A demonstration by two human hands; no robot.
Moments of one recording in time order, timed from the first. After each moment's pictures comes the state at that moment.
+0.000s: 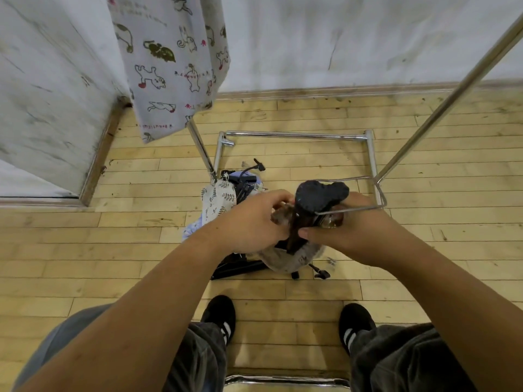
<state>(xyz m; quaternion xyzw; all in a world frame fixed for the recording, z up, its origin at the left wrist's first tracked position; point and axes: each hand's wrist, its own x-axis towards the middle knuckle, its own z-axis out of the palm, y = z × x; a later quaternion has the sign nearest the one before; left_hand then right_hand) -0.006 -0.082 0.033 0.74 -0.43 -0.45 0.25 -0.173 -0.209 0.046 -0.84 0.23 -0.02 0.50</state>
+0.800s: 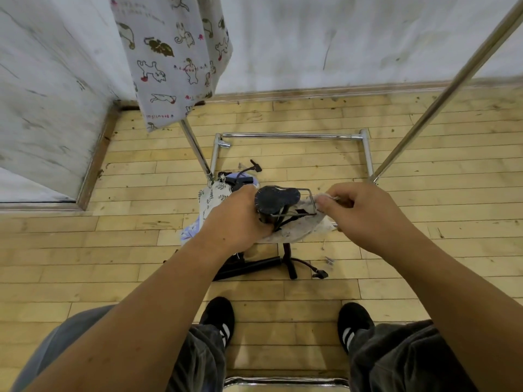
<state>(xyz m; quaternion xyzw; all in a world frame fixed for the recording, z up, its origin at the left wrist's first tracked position) -0.002 -0.079 0.011 0.84 -0.40 -0.31 0.21 -0.178 -0.224 0.043 -0.83 0.38 -0.02 0.41</state>
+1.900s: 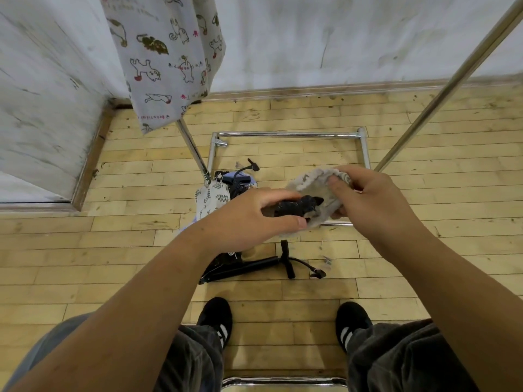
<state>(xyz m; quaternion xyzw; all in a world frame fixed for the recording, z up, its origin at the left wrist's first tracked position) -0.013 -0.084 0.057 0.71 -0.42 -0.47 0.30 -0.172 -0.225 0.050 -0.69 0.43 -0.13 0.56</state>
